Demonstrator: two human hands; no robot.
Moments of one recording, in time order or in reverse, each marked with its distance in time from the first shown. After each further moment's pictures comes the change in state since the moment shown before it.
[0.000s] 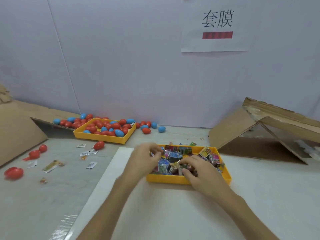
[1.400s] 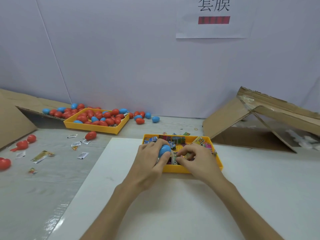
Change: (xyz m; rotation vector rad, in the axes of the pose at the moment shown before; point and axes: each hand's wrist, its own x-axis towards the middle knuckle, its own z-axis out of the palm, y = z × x) left_hand -0.044 0.008 0.032 -0.054 -0.026 0.366; right_hand 0.002 0.008 0.001 0.164 0.138 0.156
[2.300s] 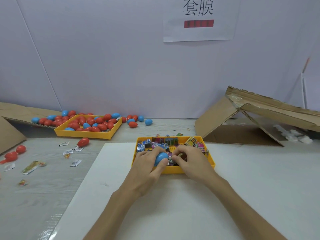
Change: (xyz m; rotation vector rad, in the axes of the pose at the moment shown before) left_hand -0.004 0.001 0.008 -0.002 -0.148 -0.068; right_hand 0.002 0.003 -0.001 -0.040 -0.074 -0.070
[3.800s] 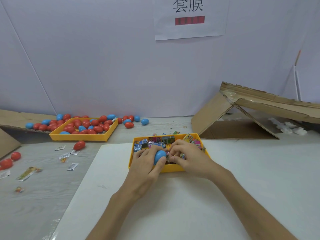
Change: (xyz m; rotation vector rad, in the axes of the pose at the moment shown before) left_hand 0.003 0.001 0.007 0.070 0.056 0.083; right_hand -0.001 -0.011 -0.022 0.042 -0.192 -0.094
